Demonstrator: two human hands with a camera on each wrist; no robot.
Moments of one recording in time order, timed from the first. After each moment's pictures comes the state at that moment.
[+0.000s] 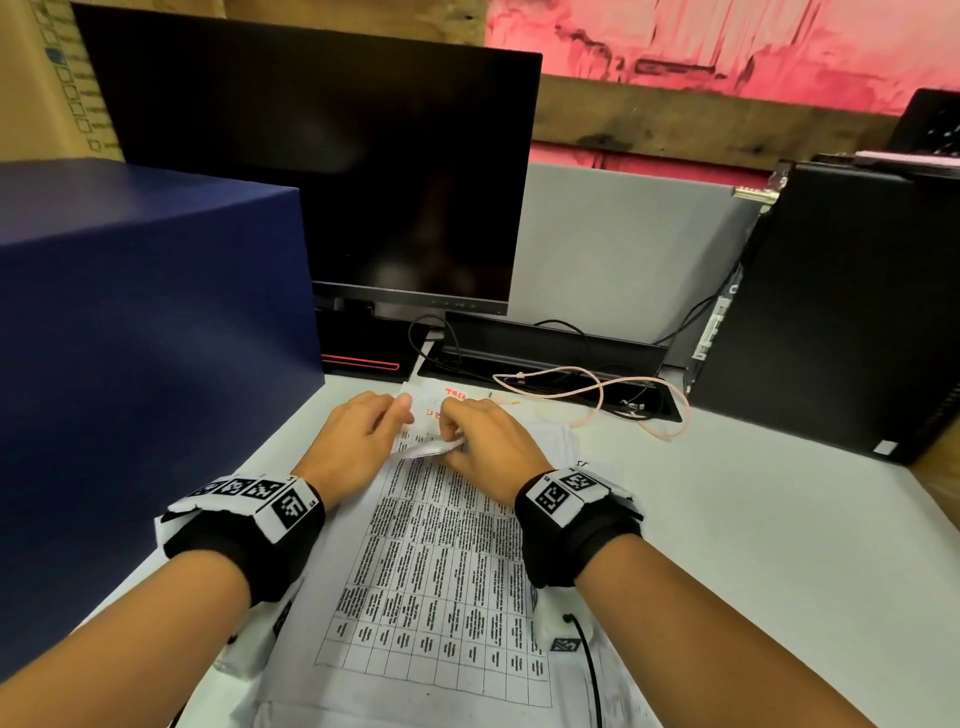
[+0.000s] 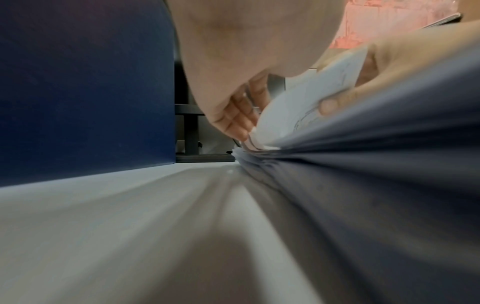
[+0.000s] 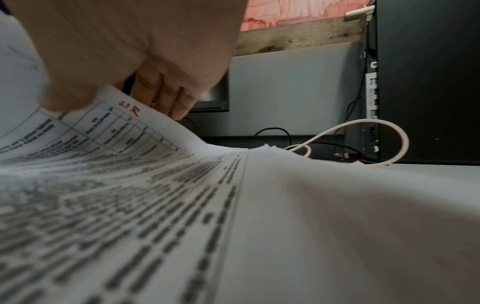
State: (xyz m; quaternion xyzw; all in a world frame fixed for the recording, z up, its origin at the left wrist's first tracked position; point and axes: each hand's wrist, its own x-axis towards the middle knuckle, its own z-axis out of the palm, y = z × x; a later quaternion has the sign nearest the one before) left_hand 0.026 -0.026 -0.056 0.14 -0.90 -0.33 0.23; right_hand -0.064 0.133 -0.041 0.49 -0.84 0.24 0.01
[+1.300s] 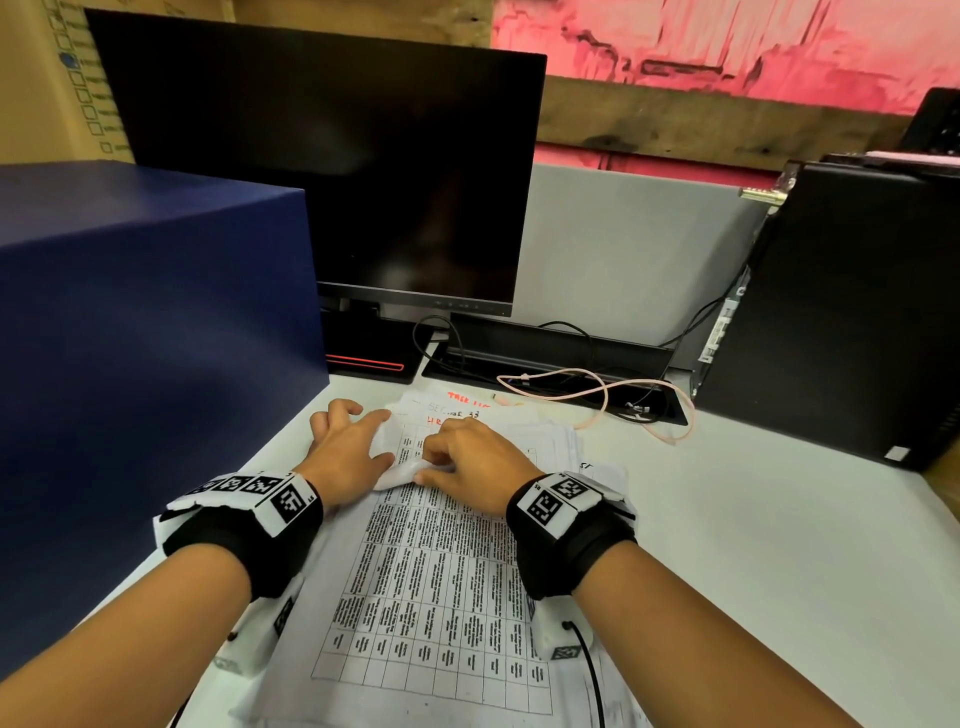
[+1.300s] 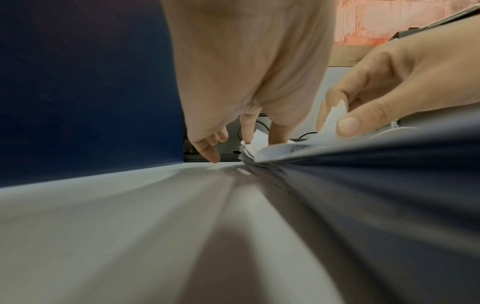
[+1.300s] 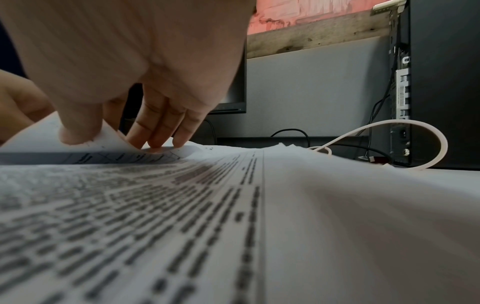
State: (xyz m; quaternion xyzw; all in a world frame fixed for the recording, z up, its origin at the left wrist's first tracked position) left_hand 0.030 -0.030 -0.063 0.27 -0.93 -0.23 0.07; right_hand -0.058 0.126 -0.046 0.54 -0.82 0.16 -0.05
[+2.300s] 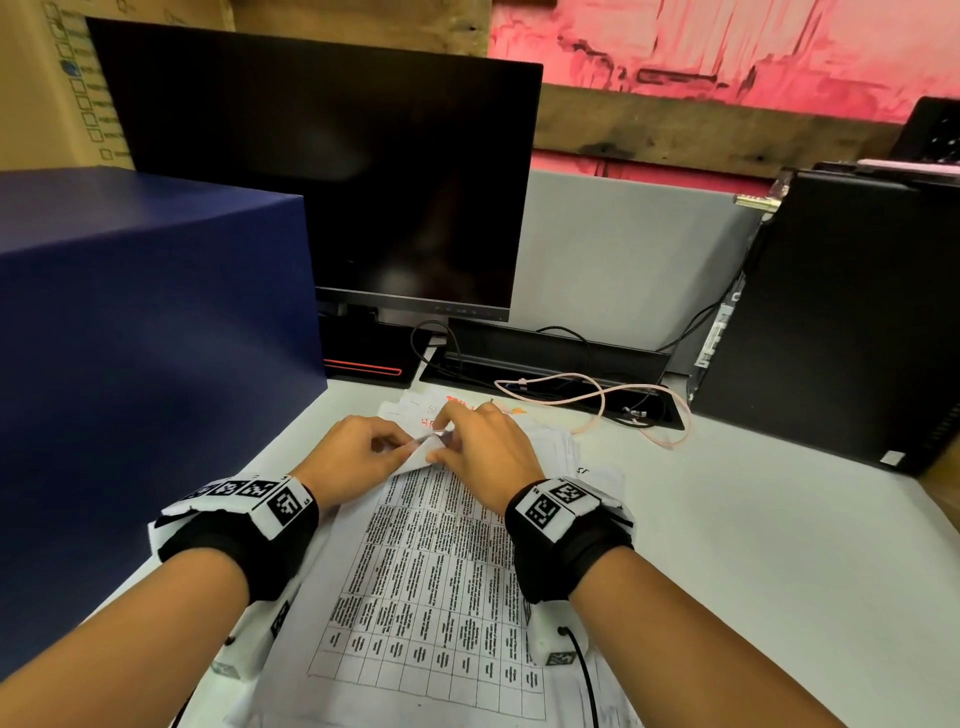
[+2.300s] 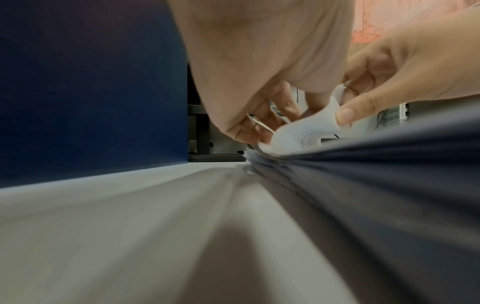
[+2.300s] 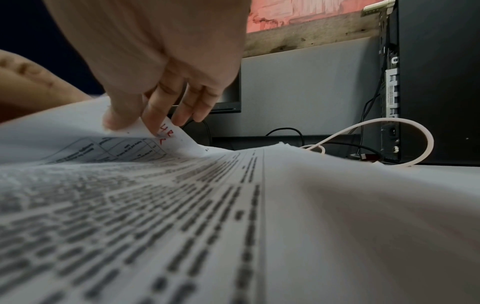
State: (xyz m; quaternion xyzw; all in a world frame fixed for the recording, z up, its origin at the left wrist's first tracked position) left_hand 0.032 -0.025 -0.055 0.13 -0.91 -0.36 0.14; right_hand -0.059 0.128 -0.042 0.44 -0.87 0.23 0.03
